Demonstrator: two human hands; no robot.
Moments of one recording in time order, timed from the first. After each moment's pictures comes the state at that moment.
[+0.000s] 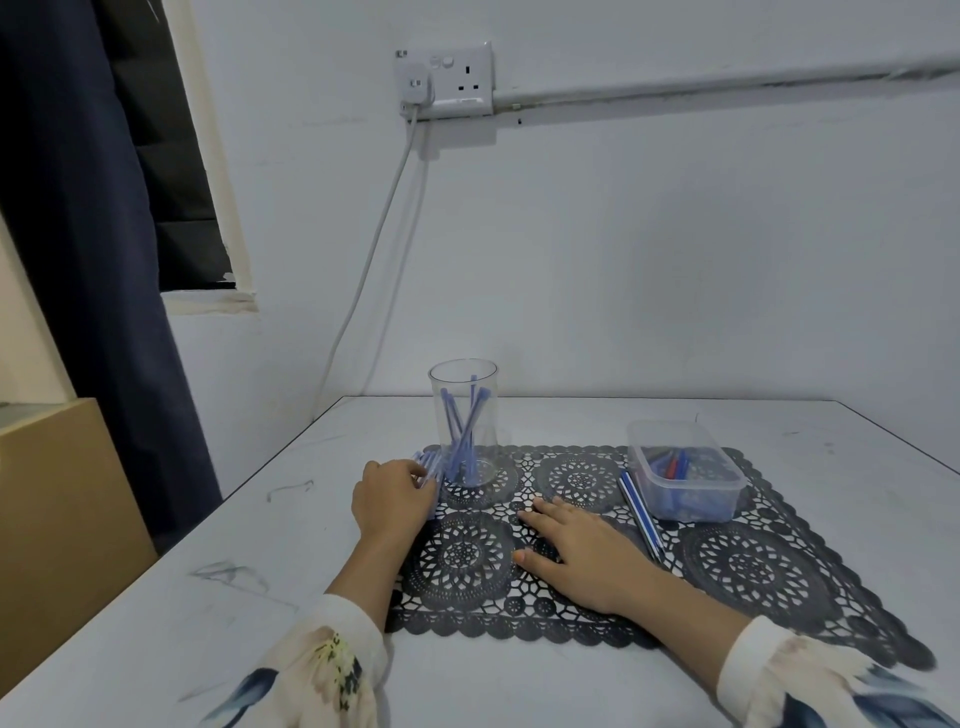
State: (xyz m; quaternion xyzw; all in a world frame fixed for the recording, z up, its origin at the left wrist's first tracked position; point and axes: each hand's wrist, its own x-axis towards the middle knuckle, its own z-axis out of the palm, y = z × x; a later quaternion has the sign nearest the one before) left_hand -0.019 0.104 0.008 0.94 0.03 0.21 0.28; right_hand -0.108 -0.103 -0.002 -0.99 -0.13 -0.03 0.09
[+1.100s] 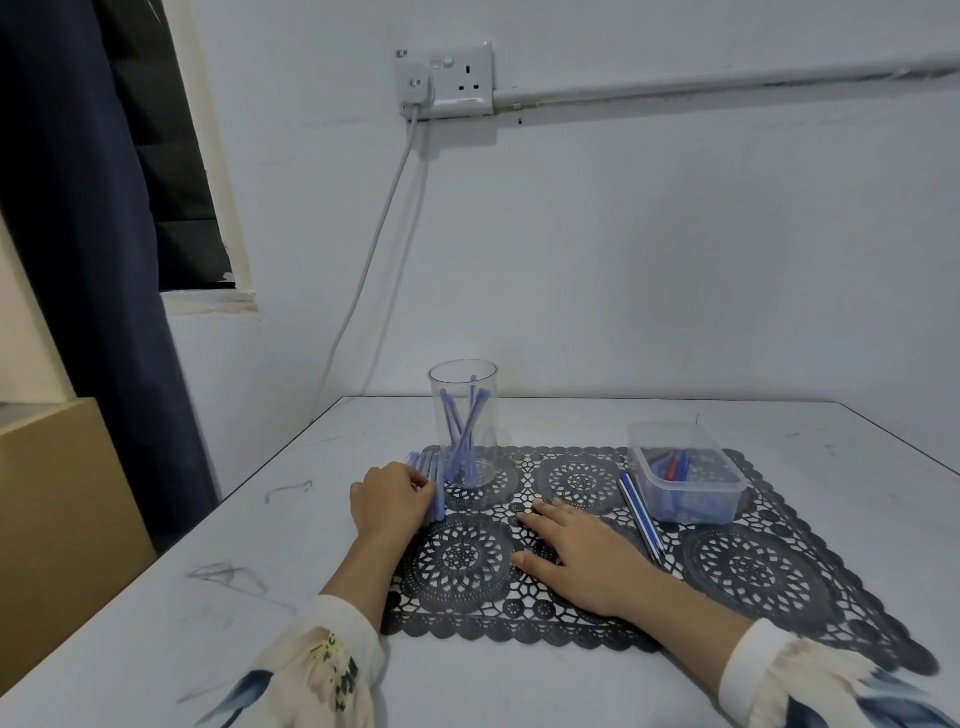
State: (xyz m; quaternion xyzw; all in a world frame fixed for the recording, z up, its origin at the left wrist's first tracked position) left_hand -0.005 0.108 0.001 0.95 0.01 0.19 0.24; right_hand -0.108 -0.104 -0.002 -0.99 -0.13 -0.03 0.09
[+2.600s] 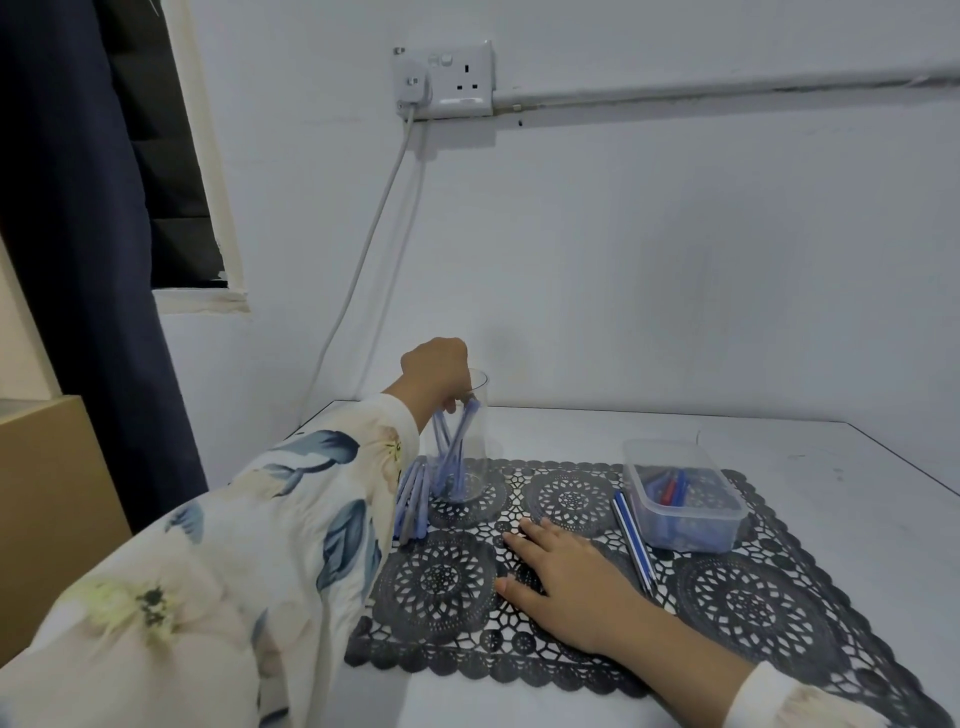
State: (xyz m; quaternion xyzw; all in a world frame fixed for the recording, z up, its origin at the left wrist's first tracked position) left_hand 0.044 0.032 0.151 0.99 -0.08 0.08 0.11; right_hand -0.110 -0.103 0.004 -0.99 -0.14 0.00 0.09
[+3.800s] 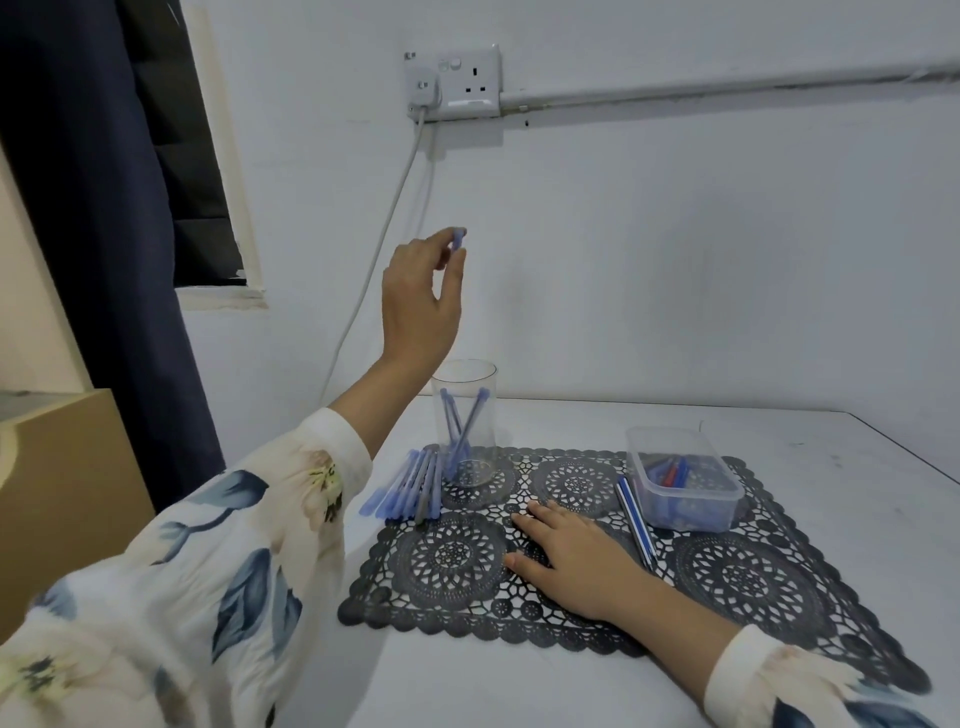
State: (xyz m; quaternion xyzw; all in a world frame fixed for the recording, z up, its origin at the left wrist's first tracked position) left_hand -0.009 0.056 0.180 0.67 -0.27 0.55 0.42; right_hand -0.110 -0.104 0.001 -0.99 -0.14 -0.02 0.07
